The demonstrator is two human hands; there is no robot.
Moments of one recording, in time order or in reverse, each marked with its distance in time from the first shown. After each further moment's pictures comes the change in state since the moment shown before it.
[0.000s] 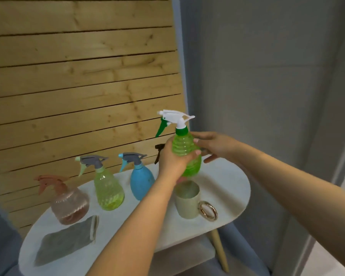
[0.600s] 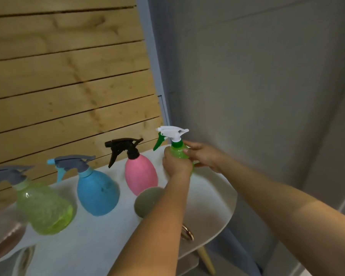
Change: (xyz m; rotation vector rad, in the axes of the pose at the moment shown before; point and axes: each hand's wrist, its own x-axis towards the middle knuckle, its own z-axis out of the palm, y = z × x) left_hand 0.083 -0.097 0.162 0.058 0.120 -0.415; right_hand 0.088 0.151 -0.023 0.239 0.094 0.199
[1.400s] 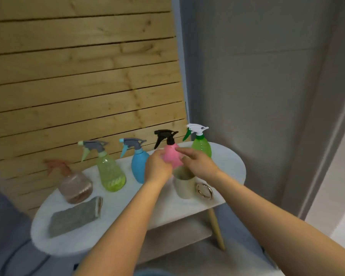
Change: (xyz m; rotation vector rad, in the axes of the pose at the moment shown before) left_hand -0.113 0.011 -0.202 0.348 -0.021 0.204; right_hand -0.146 -0.061 0.114 -0.250 0.082 -0.283
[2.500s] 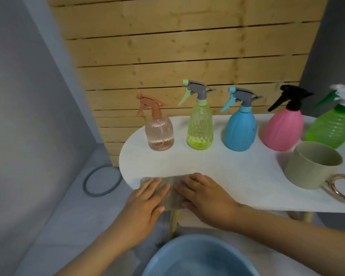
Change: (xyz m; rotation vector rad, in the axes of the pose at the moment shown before) left_hand -0.082 -0.330 -0.163 0.689 -0.120 0.396; right_hand -0.025 0.010 0.272 -0.760 -0.401 -0.895
